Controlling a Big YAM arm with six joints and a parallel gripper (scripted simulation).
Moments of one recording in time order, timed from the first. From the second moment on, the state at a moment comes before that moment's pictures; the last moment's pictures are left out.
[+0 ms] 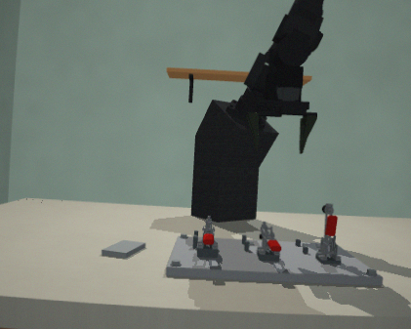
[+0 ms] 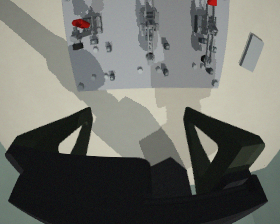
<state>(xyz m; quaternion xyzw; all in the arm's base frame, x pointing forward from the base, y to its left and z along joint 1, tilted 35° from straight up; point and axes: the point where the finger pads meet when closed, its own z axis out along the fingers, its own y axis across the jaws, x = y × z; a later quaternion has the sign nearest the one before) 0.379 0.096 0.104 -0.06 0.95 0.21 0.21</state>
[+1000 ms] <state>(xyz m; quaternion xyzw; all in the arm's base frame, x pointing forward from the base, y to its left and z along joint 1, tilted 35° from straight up) 0.465 -0.142 0.012 -0.07 0.95 0.21 0.21</state>
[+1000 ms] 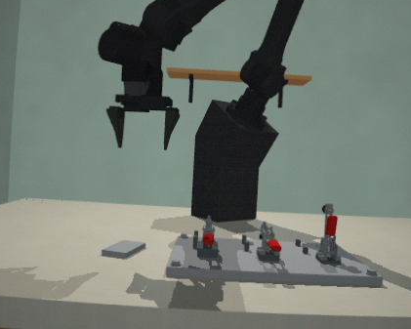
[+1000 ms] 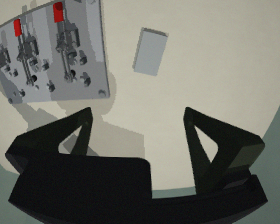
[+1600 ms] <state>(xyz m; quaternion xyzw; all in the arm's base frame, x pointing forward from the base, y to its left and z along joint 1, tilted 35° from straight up) 0.473 -0.163 0.009 -0.08 0.95 0.21 0.21</state>
